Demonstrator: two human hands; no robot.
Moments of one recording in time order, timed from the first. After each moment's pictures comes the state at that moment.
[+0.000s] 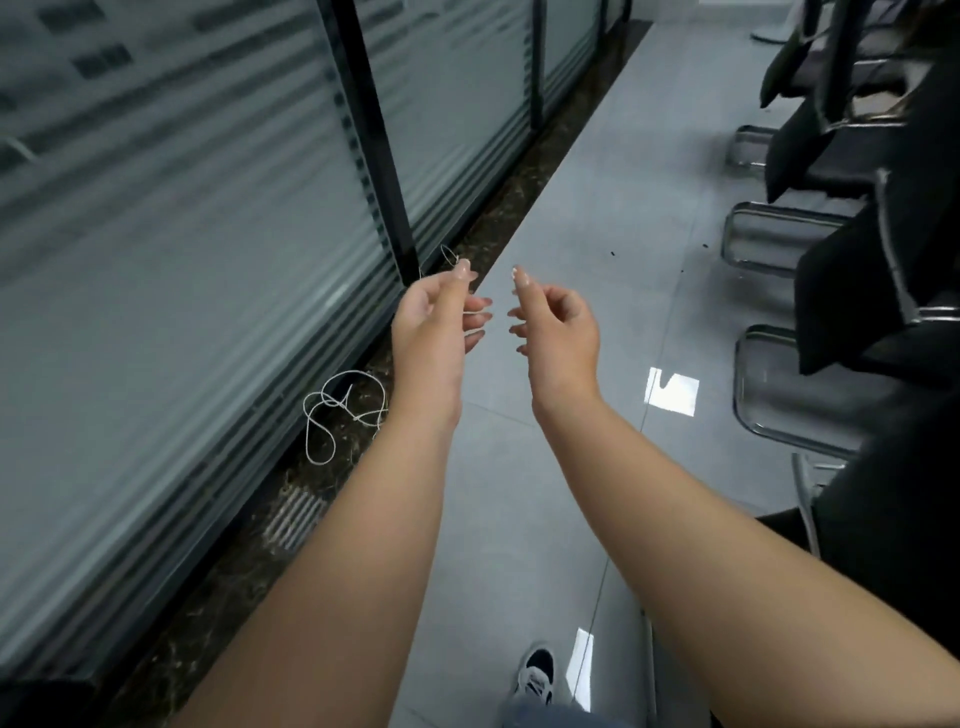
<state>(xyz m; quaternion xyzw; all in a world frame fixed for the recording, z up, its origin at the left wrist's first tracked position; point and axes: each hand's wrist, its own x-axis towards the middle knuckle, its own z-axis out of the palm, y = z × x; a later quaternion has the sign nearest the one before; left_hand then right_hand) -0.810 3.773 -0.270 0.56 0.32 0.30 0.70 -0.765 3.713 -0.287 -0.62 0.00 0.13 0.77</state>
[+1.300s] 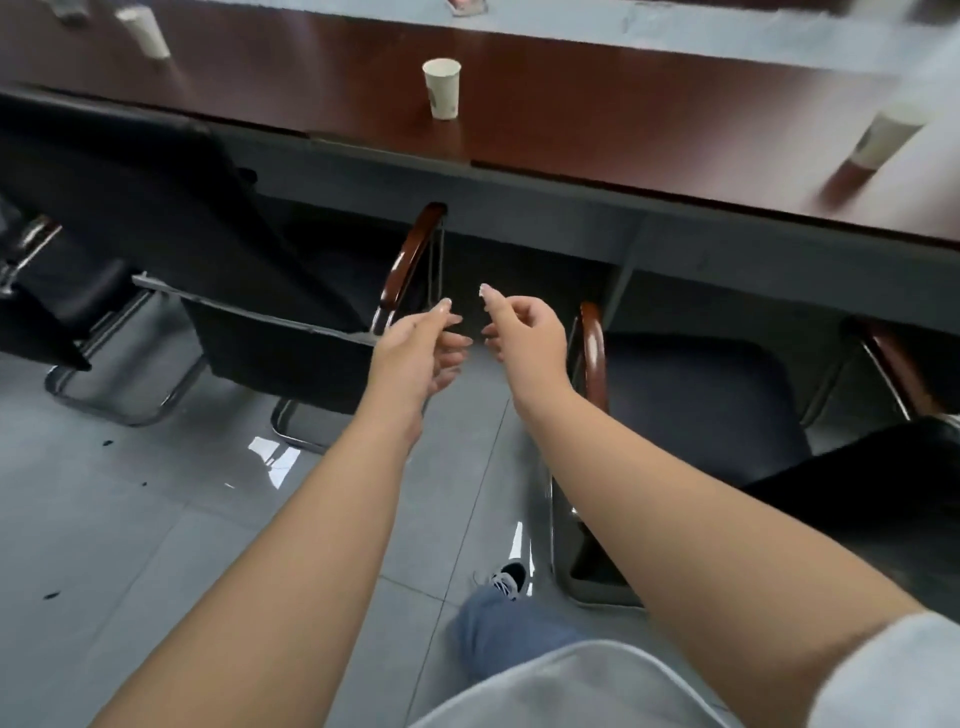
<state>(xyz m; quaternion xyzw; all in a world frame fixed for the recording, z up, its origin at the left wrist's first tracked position) -0.295 3.503 -0.325 0.66 -0.17 -0.43 0.59 -0.374 3.443 -0.344 -0.49 0.49 -0.39 0.60</state>
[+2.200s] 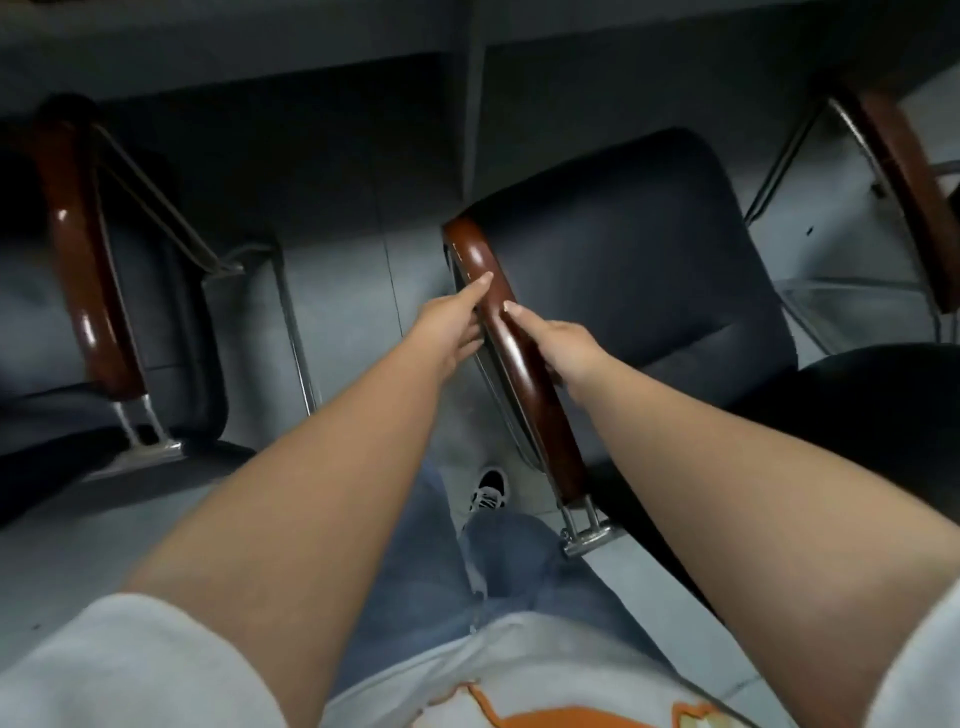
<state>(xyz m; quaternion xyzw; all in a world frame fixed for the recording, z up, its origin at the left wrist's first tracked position) -0.338 3.204 -0.542 0.66 -0.15 -0.70 0.20 -0.453 3.234 -0.533 -0.19 0.74 -0.14 0.63</state>
